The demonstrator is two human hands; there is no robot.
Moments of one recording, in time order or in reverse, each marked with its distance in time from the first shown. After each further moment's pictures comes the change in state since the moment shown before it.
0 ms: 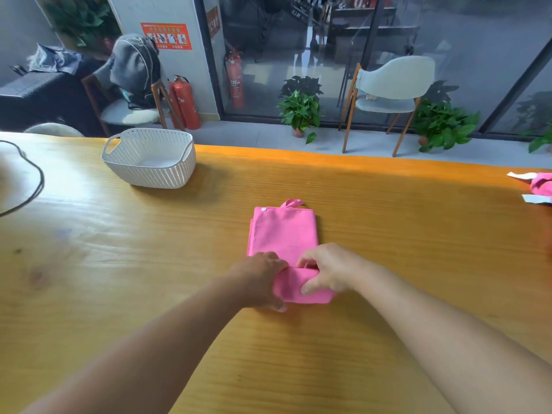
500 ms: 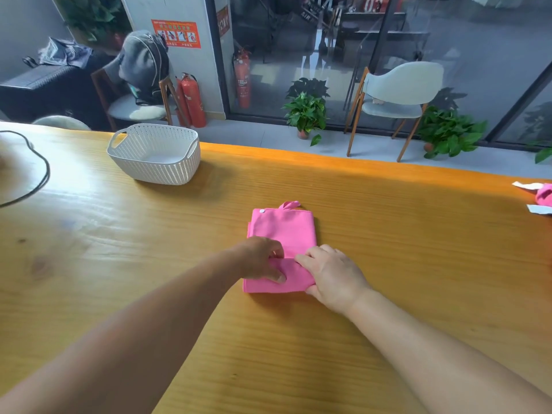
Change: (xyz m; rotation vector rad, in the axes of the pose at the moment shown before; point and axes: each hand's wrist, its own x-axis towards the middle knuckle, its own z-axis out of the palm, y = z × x) left_hand 0.019 -0.015 -0.024 -0.215 -0.047 -0.136; right_hand -0.010 0.000 0.027 -0.369 0.347 -0.172
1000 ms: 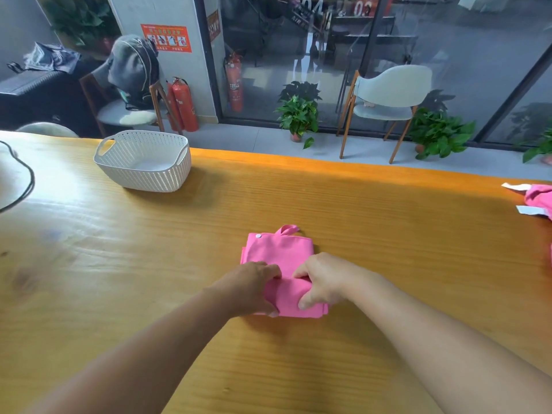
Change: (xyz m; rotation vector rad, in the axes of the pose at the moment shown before) left_hand -0.019 0.002 0.029 0.128 0.066 0.117; right_hand 0.019 0.012 -0.026 0.316 -0.441 0.124
